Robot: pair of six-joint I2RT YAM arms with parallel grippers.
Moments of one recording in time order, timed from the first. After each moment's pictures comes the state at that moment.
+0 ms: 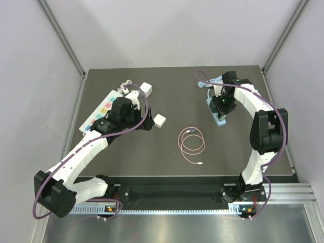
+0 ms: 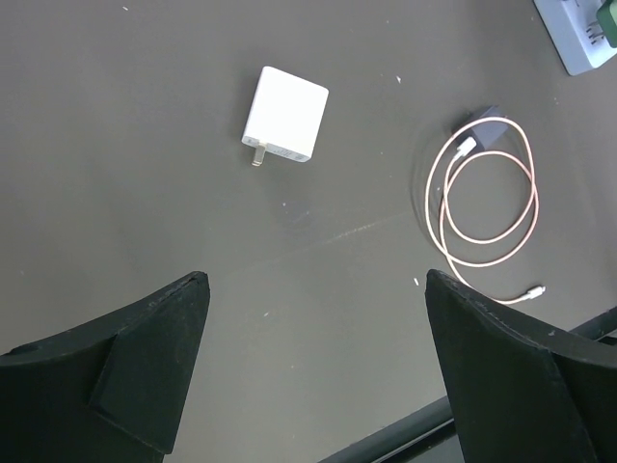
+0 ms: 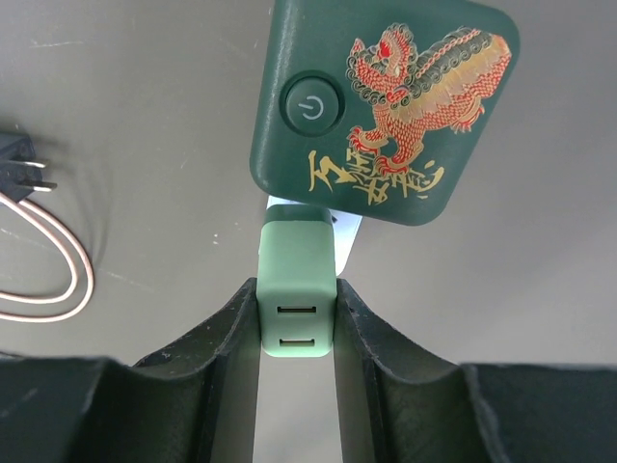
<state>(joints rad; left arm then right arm) -0.50 1.13 0.97 -0.49 0.05 -0.34 0.15 1.85 1.49 -0.93 -0.10 -0.35</state>
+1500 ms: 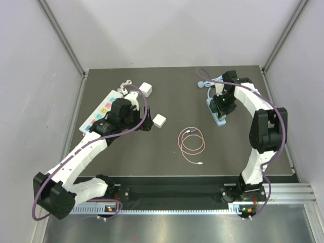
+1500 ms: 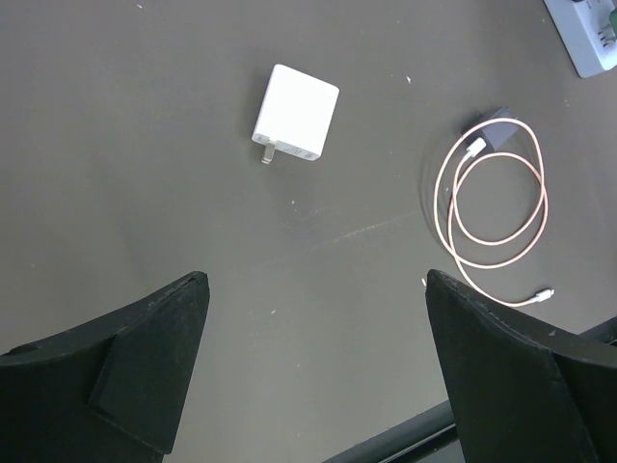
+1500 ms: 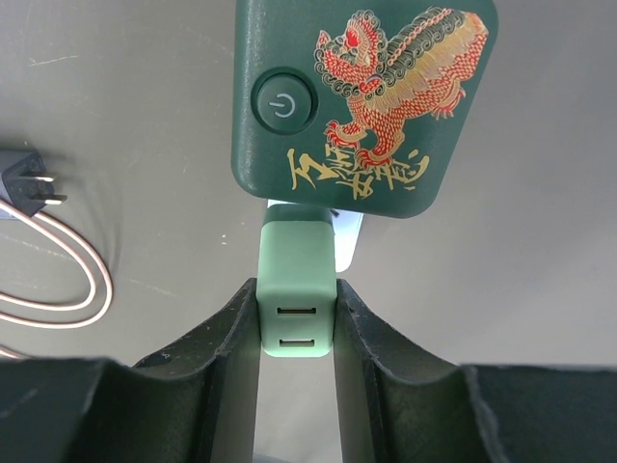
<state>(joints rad) -0.50 1.11 0.96 -0.49 0.03 -0.34 0.14 1.87 1.52 -0.96 -0.09 -0.27</state>
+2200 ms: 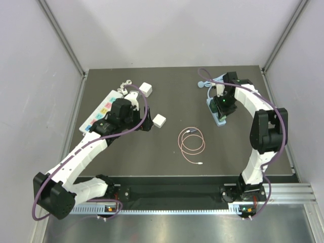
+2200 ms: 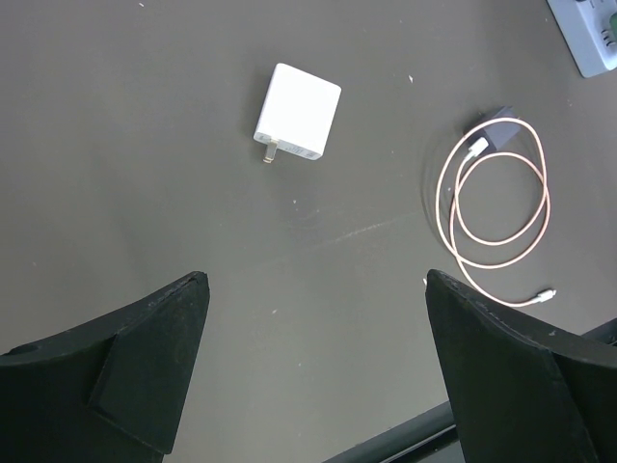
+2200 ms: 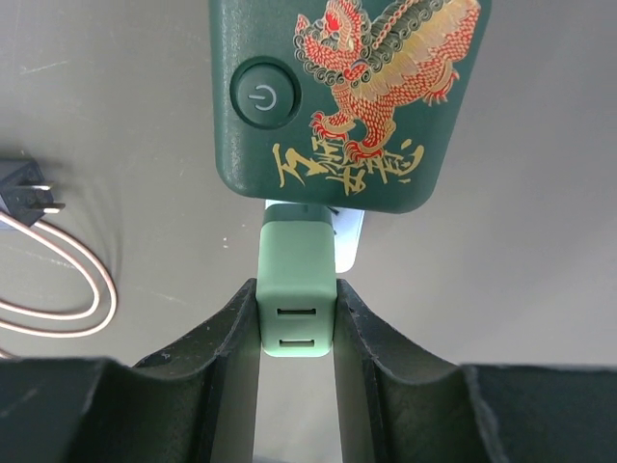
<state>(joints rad) -0.50 1.11 0.95 -0.49 0.02 -0.34 0.13 1.87 1.49 -0.94 -0.09 -0.23</state>
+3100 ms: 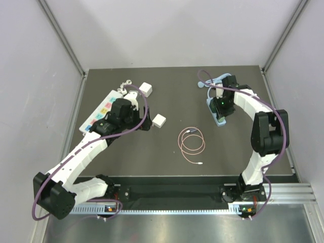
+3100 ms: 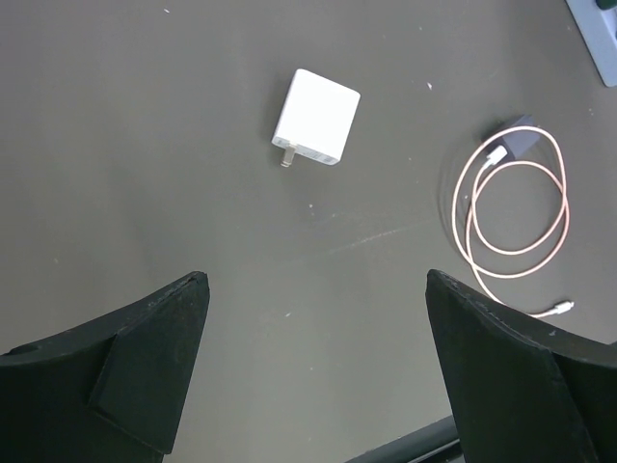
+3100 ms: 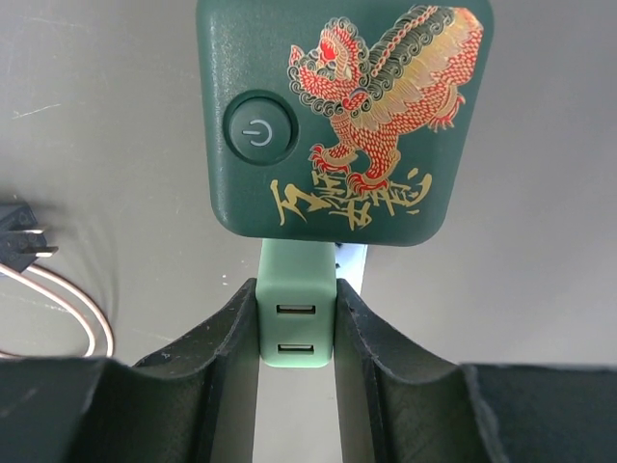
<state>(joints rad) -0.50 1.11 0.95 -0.49 -0.01 -0.33 0.15 1.83 1.36 -0.77 -0.07 -0.19</state>
